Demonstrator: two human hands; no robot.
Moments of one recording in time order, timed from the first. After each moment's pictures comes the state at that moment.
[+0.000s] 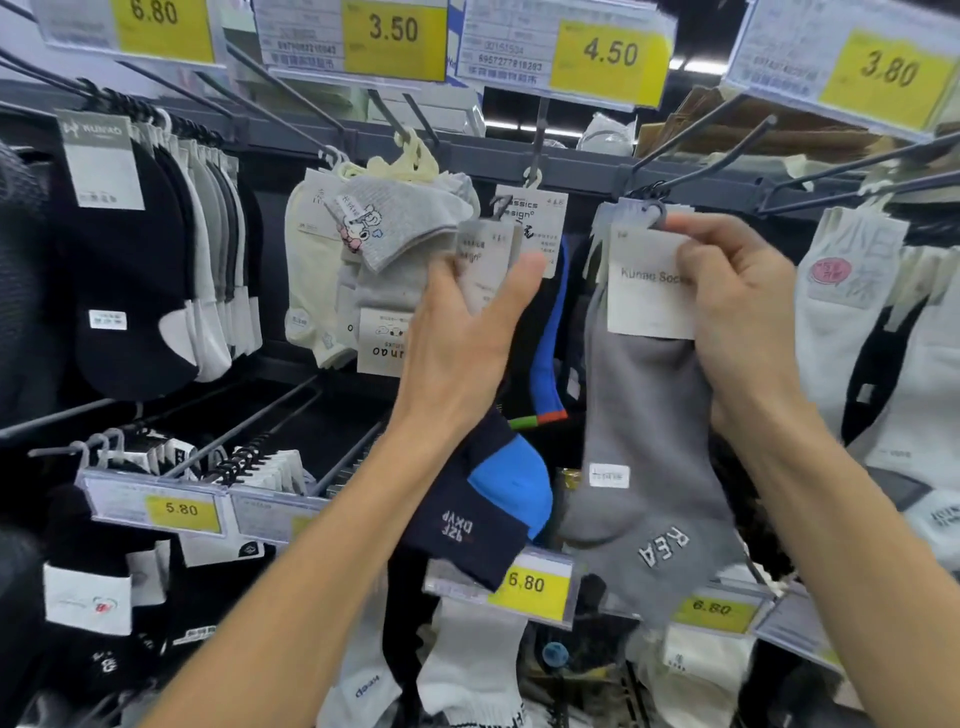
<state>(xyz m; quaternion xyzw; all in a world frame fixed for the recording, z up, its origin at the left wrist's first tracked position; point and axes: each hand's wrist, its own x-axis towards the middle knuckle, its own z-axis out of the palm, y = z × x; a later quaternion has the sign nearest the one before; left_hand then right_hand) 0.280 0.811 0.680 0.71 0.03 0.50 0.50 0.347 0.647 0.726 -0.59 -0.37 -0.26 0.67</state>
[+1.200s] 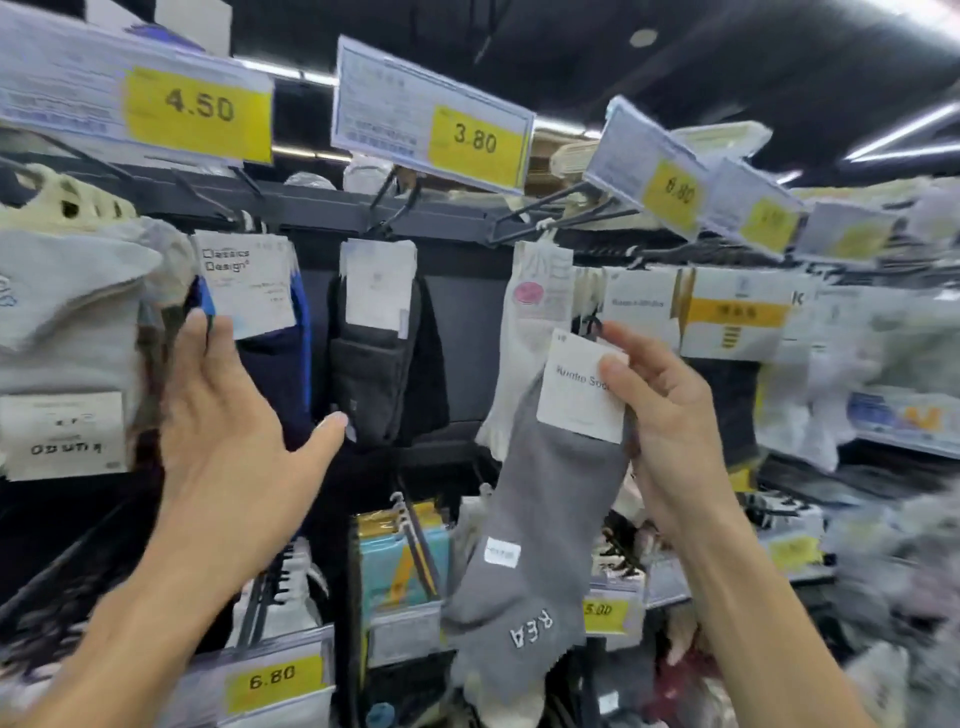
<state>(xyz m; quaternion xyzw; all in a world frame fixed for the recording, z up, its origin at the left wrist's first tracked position) 0.303 0.769 0.657 0.83 0.09 0.51 0.23 0.356 0.493 0.680 -0.58 -0.25 -0.26 0.73</state>
